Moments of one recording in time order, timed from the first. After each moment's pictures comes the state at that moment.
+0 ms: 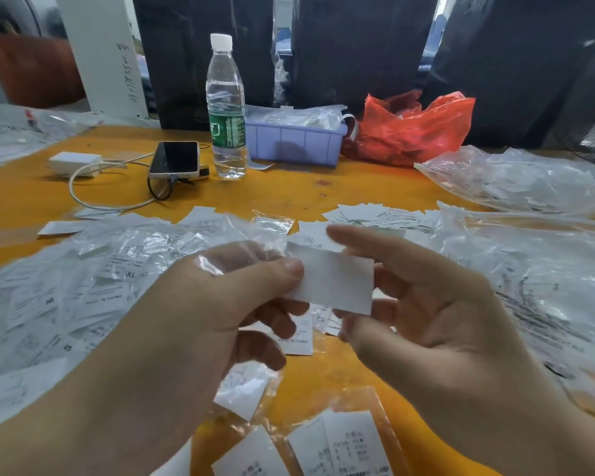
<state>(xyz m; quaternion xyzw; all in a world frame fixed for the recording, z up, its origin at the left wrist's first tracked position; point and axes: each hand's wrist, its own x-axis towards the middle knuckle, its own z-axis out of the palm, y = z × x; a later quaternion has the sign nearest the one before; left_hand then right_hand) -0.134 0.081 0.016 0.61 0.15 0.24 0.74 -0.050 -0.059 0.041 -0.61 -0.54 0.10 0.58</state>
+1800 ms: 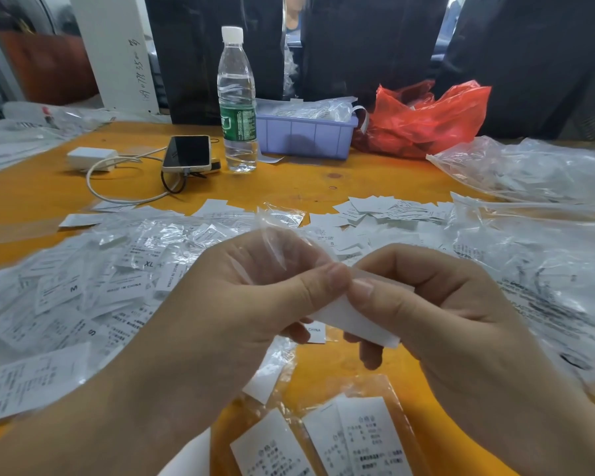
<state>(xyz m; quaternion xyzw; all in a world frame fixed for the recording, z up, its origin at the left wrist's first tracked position) -0.139 0.078 0.030 0.71 0.07 0.21 0.67 -0.038 -0.068 0.019 -0.58 -0.44 0.24 0.64</state>
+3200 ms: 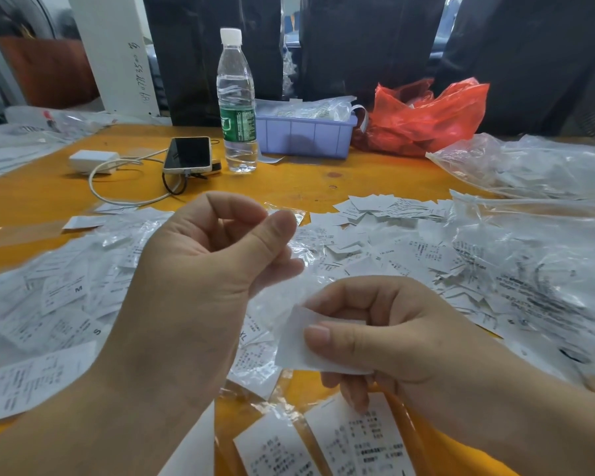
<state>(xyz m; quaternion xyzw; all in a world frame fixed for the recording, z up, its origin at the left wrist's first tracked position) -0.140 0.084 0.027 0.63 0.10 0.38 0.67 -0.037 -0.056 0.013 -0.55 -0.41 0.45 0.58</state>
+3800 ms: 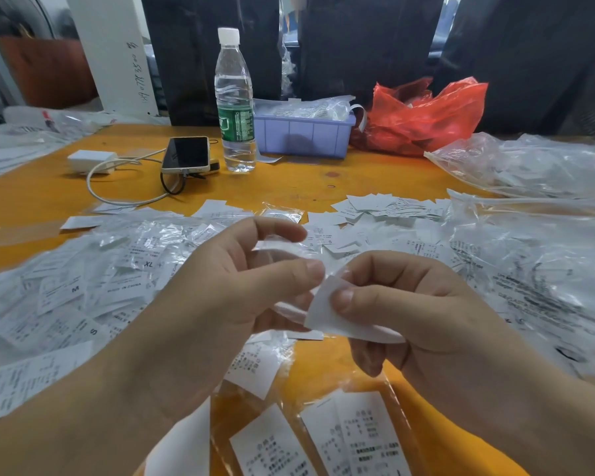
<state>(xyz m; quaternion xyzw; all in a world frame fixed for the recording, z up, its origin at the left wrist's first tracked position) -0.140 0.080 0.026 0.63 0.11 0.20 0.74 -0.032 -0.060 0.018 -0.55 -0.40 0.36 0.64</state>
